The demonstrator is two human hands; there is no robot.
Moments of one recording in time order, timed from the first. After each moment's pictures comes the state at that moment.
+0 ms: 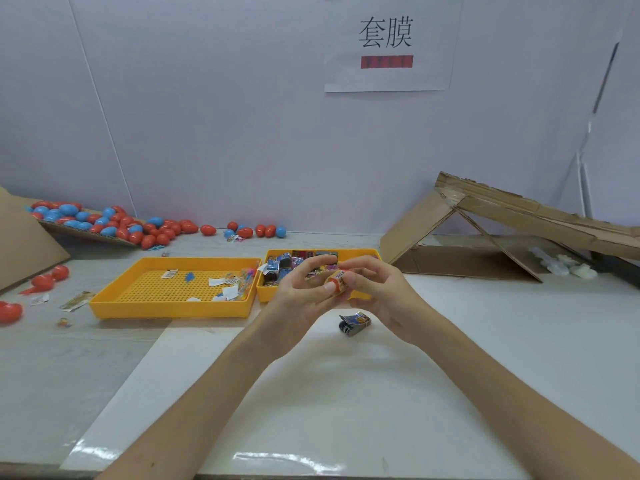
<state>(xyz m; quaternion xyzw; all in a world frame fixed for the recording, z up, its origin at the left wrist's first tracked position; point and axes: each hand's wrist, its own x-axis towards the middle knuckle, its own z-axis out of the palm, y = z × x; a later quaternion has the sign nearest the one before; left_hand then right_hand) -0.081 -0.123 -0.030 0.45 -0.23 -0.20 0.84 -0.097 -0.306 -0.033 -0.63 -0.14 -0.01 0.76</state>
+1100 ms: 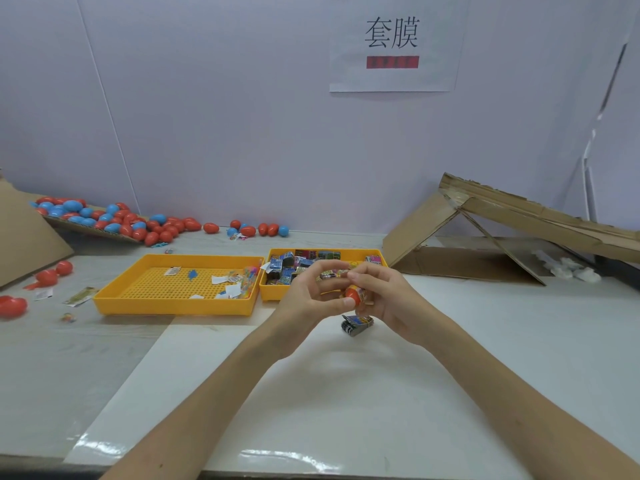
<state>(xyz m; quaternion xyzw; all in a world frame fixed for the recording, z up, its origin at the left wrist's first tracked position) -0.078 -0.128 -0.037 0.59 -0.28 -0.16 0.74 -0.098 -0.307 -0.030 -0.65 -0.10 0.03 0.75</state>
